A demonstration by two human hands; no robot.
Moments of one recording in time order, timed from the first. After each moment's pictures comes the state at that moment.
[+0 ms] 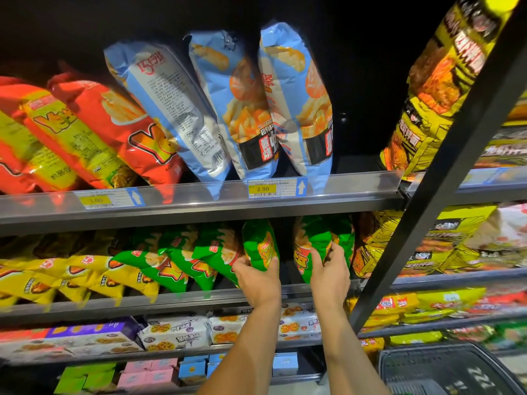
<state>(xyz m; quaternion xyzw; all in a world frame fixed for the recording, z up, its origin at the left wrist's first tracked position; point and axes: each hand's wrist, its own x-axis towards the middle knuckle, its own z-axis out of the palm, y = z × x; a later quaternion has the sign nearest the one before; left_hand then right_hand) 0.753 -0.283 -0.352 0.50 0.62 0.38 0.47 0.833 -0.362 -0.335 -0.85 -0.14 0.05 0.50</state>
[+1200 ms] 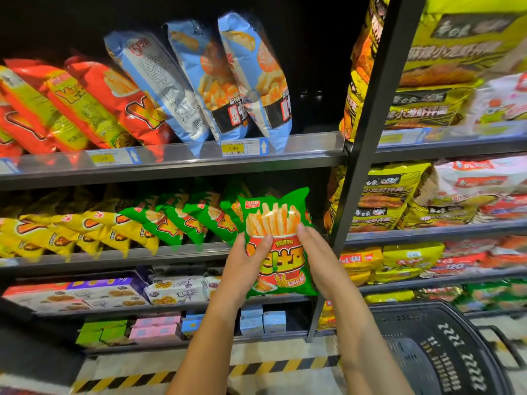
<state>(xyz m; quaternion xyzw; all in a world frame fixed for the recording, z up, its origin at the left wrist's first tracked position) 0.656 -0.409 -0.265 0.61 0.38 0.26 0.65 0.800 -0.502 -0.272 -0.62 -0.24 0.44 0.60</state>
